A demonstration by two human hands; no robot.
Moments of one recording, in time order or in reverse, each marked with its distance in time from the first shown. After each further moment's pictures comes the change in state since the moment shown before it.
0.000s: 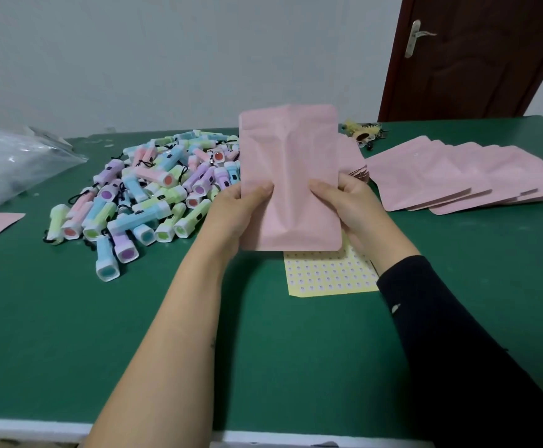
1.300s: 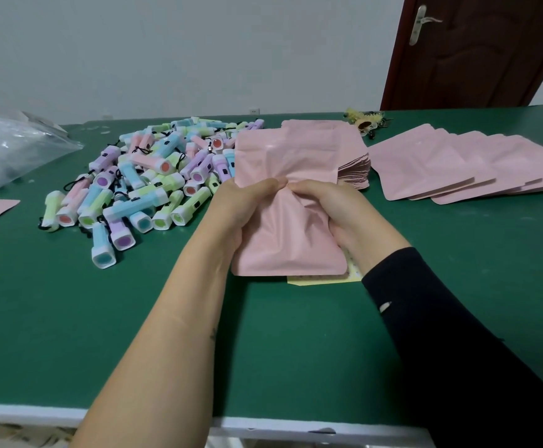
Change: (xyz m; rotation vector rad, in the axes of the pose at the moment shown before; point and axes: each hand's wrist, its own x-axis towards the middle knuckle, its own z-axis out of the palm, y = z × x) left_hand -0.009 0.006 0.011 -0.027 0.035 -0.079; right_hand -0.006 0.002 0.027 0.149 0.004 0.285
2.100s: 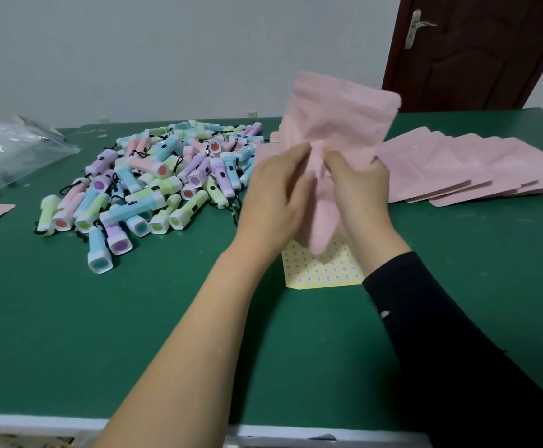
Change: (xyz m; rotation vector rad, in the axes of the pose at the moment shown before) left_hand -0.027 0.007 0.040 0.643 0.035 0.730; right_hand -0.017 -0.023 0.004 -0.016 0.447 -0.434
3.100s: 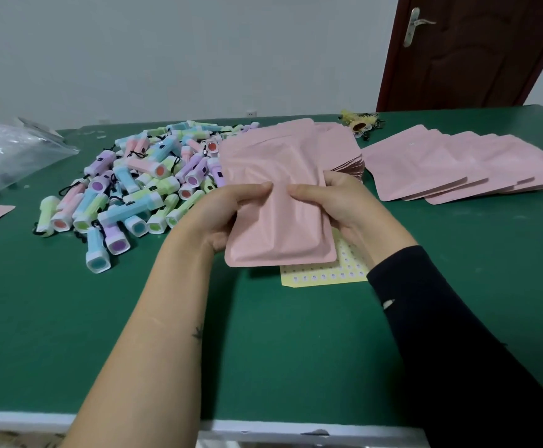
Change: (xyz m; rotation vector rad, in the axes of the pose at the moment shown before) left_hand 0.007 -0.028 -0.044 -0.945 -0.334 -0.912; right_hand 0.014 0.018 -0.014 -0.162 -0.522 0.232
